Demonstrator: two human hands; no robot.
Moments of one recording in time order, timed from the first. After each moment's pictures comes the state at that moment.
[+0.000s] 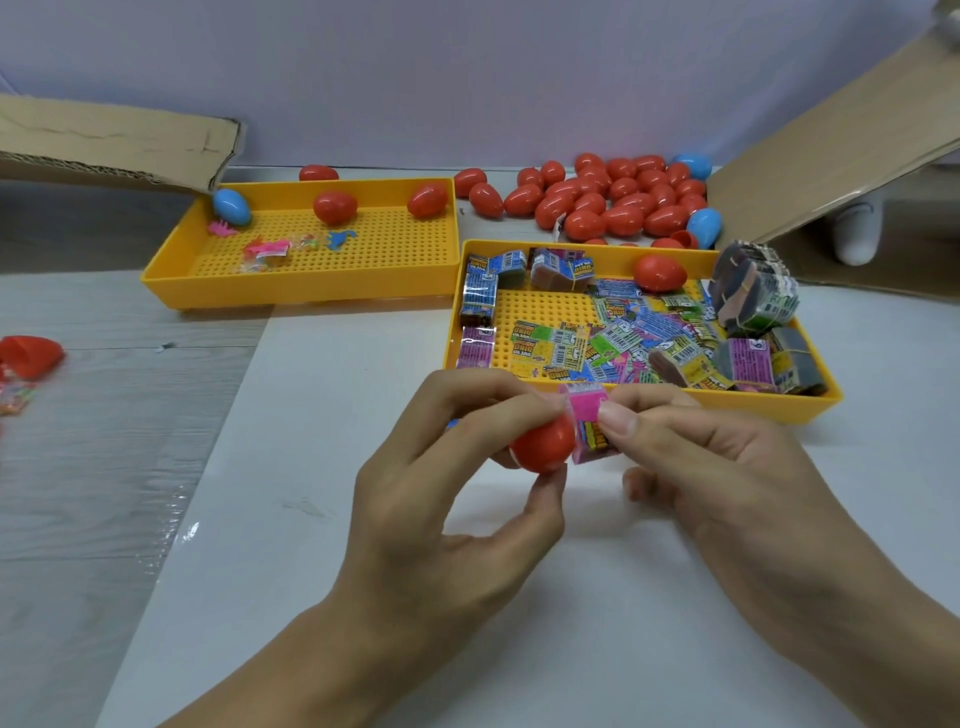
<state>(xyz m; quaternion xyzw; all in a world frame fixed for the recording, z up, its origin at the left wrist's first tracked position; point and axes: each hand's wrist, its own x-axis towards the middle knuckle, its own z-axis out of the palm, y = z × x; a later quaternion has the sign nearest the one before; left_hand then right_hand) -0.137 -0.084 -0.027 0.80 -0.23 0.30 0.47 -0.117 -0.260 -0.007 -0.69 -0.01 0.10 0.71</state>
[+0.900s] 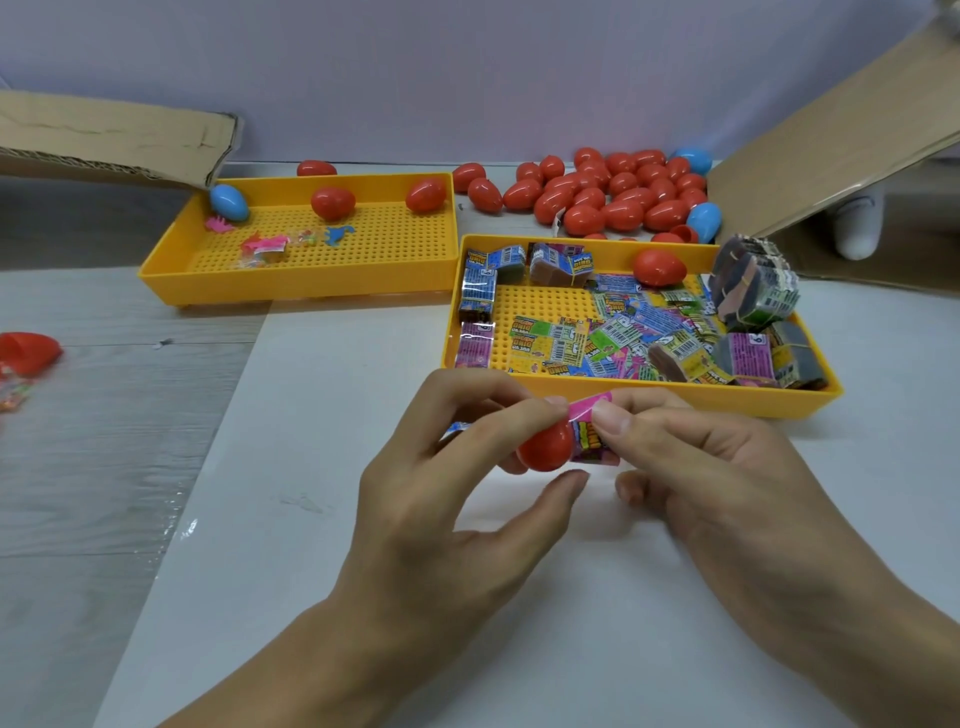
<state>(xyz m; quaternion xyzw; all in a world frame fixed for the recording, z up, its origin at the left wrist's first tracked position) -0.138 -0.086 -0.028 0.83 -0.21 0.31 0.41 -0.120 -0.257 -0.012 -0.69 0.00 0.11 0.71</state>
